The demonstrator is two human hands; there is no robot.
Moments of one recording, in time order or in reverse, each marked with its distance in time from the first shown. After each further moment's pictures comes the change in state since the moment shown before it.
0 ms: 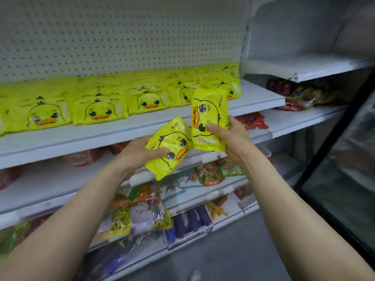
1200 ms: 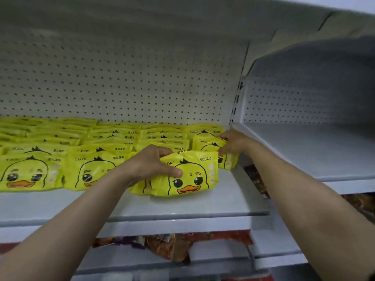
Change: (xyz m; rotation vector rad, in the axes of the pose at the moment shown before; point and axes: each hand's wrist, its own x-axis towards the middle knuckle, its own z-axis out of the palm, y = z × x) left_hand 0.366 0.177 0.183 0.166 0.174 0.014; right_hand 0.524 -0.080 -0.241 -1.269 -0.516 -0.120
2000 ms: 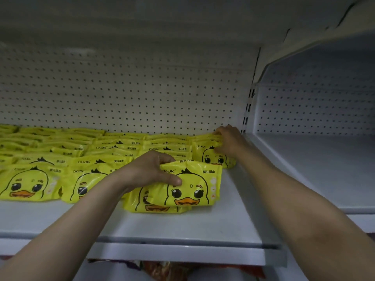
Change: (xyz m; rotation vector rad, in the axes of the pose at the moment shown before) left_hand 0.023 0.009 -0.004 0.106 0.016 -0.022; right_hand 0.071 -0.001 0.008 -0.189 0.281 -0.194
